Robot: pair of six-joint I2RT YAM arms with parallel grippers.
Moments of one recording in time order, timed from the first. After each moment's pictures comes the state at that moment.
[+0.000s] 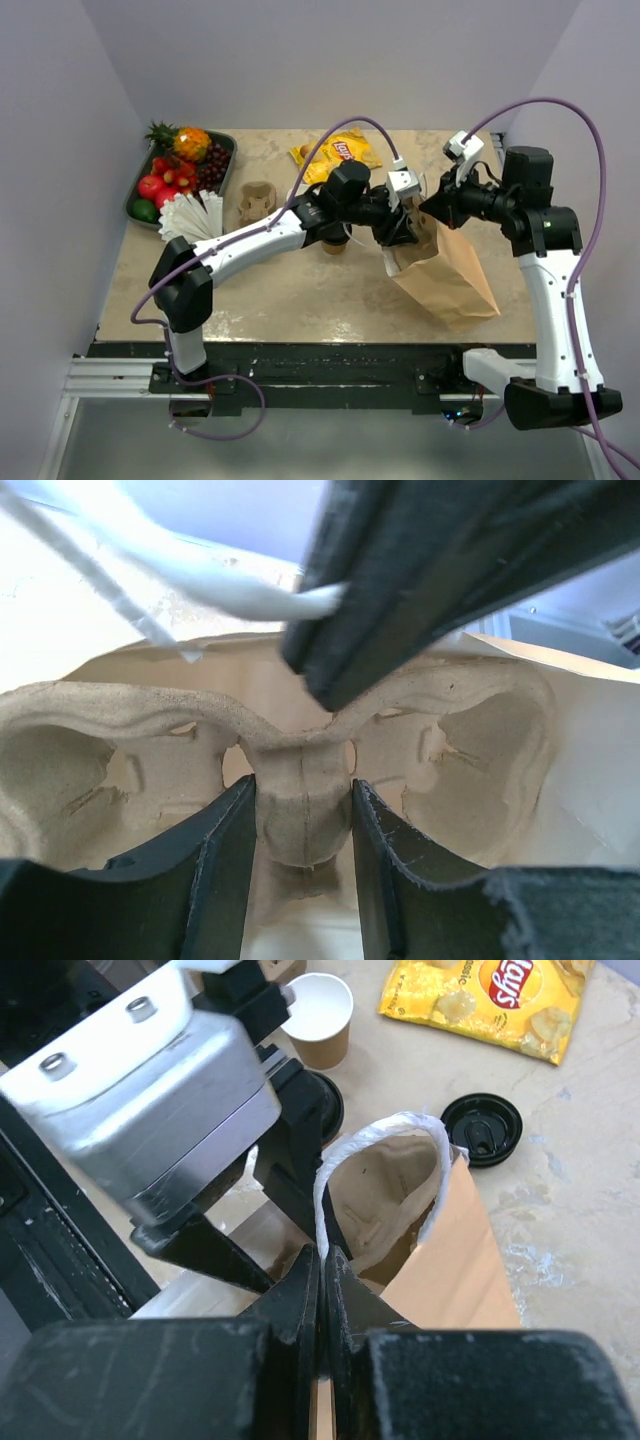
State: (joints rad) left arm -0.91 1.83 1.58 -0.07 0.57 -0.03; right arm 0.05 1.10 1.45 -0.95 -0.67 -0.30
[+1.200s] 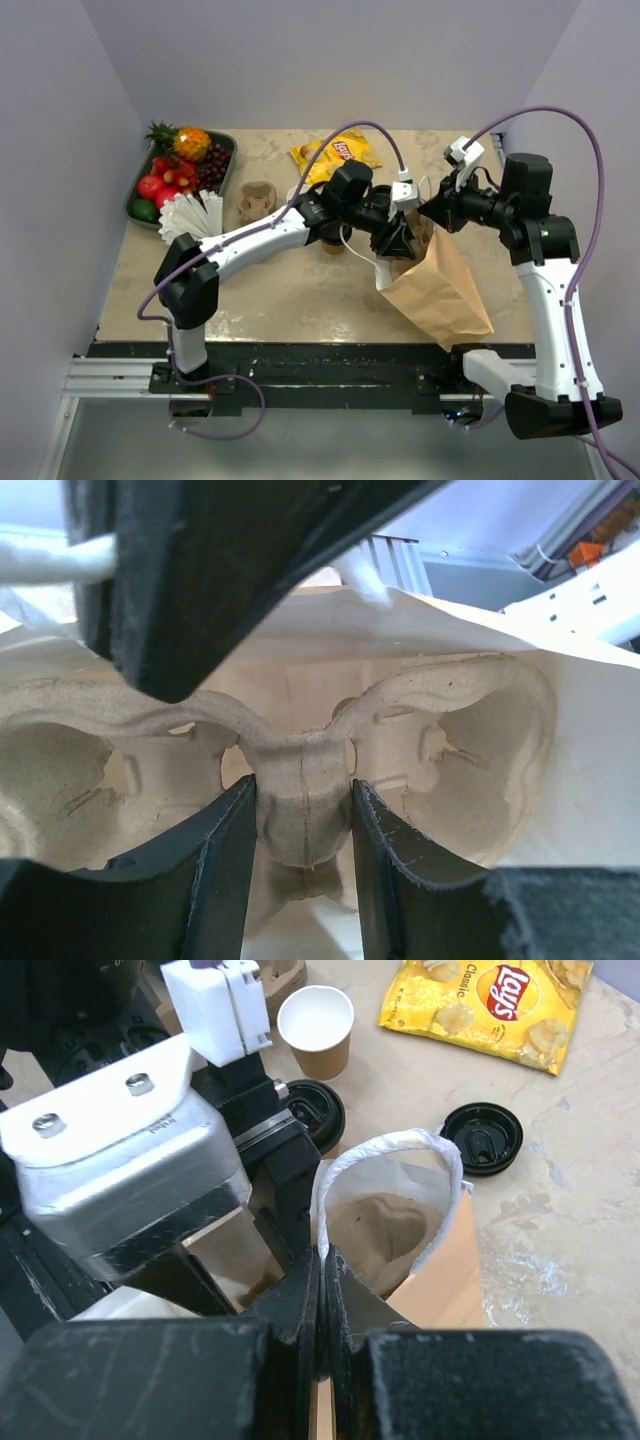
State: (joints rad) left arm -0.90 1.86 1.60 -0.13 0.82 0.07; right arm 0.05 1.05 1.38 -0.88 -0.68 -0.28
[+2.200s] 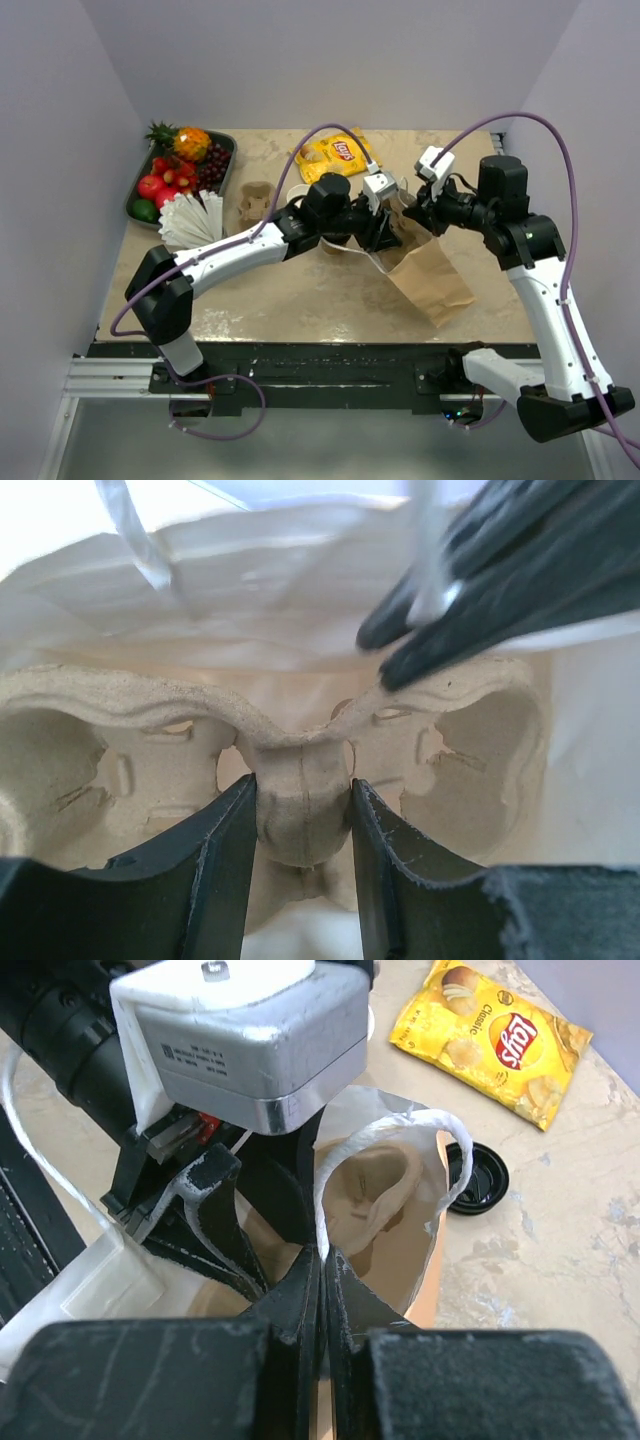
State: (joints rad) left arm -0.89 1.70 1.36 0.02 0.46 -0.20; right arm 0.23 1.05 1.35 -0.83 -0.57 -0.42
